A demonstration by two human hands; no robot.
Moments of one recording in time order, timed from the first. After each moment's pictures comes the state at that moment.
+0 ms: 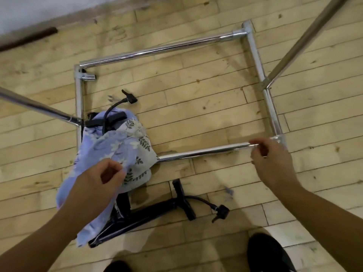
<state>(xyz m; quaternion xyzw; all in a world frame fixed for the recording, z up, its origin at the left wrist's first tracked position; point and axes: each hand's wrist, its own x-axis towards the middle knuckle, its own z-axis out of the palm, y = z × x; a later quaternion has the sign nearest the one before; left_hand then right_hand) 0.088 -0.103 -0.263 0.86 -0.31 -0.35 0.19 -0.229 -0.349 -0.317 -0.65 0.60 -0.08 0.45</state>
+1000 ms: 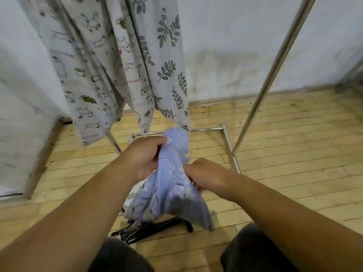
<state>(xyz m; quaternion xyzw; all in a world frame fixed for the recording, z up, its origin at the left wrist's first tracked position) 0.010 -0.145 0.077 0.68 -0.07 -0.49 0.55 -0.155 -0.218 0.082 -0.72 0.35 0.09 0.59</state>
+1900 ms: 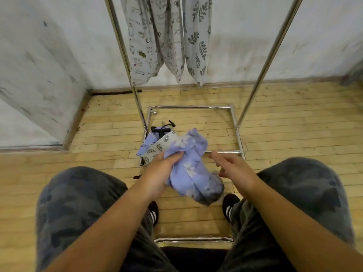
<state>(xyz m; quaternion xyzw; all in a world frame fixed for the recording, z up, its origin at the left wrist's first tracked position) -0.128 0.057 0.056 0.65 -0.11 -0.47 0.58 -0.301 -0.084 0.057 -0.65 0.39 -0.07 0.65</state>
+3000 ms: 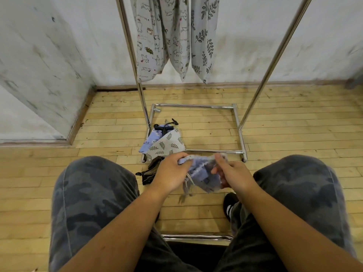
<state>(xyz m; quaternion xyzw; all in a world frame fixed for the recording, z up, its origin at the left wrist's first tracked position) -0.141 0.059 0.044 0.79 -0.31 -0.33 0.41 -0.298 -0.065 0.039 -0.62 0.49 -0.09 0.60</state>
